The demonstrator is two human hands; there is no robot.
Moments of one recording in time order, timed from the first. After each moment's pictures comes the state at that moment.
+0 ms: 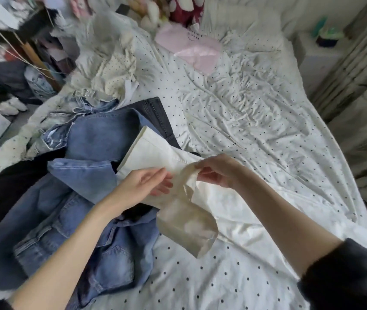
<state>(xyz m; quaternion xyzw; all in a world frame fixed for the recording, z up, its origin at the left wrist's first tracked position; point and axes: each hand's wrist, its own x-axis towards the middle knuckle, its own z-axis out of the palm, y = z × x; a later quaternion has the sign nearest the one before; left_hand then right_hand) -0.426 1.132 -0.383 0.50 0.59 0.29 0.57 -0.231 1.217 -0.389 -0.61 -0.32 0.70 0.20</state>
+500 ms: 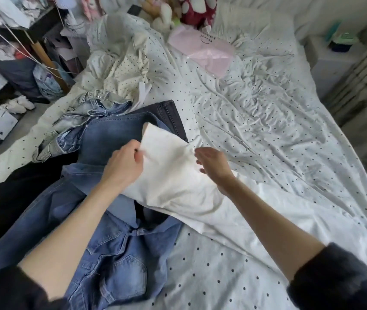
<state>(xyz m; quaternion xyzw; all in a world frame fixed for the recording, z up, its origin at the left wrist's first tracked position) -0.498 1.187 -0.402 0.58 0.77 0.20 0.18 -0.293 1.233 -0.420 -0.62 -0.52 0.52 0.27</state>
